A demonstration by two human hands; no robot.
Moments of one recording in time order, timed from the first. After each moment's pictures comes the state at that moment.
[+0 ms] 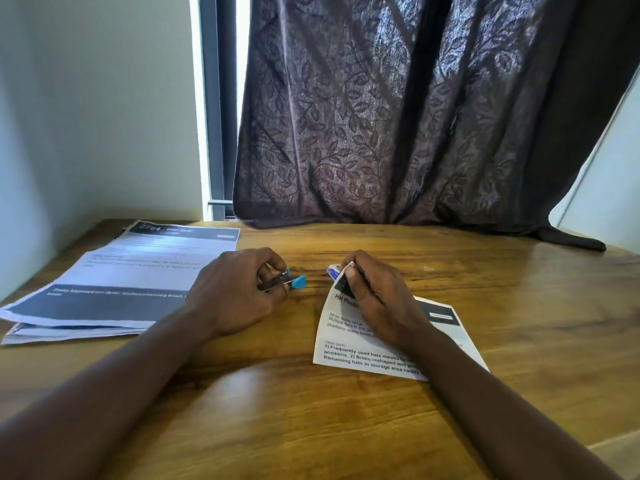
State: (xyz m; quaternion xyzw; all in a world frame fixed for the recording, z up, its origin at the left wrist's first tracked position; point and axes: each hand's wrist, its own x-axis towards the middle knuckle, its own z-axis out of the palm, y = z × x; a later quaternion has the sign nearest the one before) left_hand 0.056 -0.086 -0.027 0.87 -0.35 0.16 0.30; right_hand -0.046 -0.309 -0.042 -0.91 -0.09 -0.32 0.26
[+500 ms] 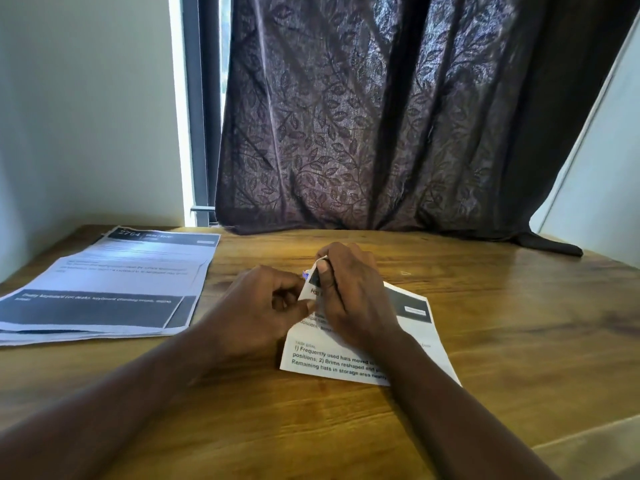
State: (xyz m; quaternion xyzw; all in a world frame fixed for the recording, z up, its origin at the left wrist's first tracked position) left_hand 0.004 -0.126 -0.020 0.80 -0.44 0.03 0.41; right_hand -0.053 -0.300 -0.031 -0.88 -0.09 -0.45 0.12
